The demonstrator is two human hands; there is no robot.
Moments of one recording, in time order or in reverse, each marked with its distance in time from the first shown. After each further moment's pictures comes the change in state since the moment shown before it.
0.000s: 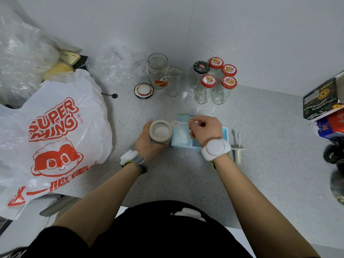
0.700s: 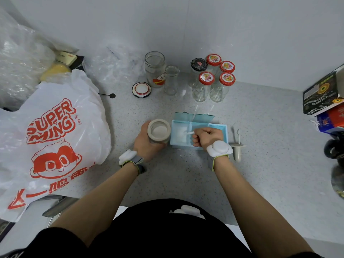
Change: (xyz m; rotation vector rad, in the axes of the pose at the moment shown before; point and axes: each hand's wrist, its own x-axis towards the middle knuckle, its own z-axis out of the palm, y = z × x) left_hand 0.000 -0.002 0.000 0.000 -0.011 -0.017; right_hand 0.005 0.037 0.001 0.381 -0.003 0.420
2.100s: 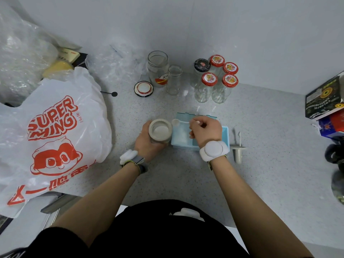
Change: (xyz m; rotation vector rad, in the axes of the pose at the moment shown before) left_hand -0.003 0.006 0.000 -0.034 0.006 -0.017; right_hand -0.018 -0.021 0.015 -0.274 0.055 -0.369
